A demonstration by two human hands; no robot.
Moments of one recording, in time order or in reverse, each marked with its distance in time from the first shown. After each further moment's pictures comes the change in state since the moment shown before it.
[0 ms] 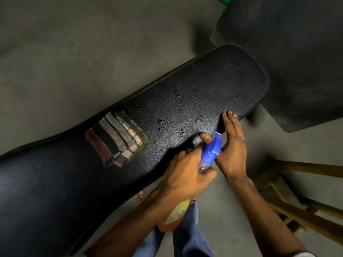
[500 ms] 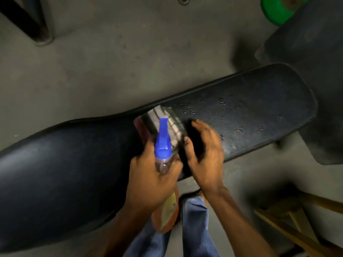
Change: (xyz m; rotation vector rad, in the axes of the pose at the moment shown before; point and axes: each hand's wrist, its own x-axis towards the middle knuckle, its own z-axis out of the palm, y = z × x) left_hand -0.094 -0.069 -0.097 -0.252 0.631 -0.190; right_hand -0.047 -0.130 0.077 0.182 -0.094 -0.354
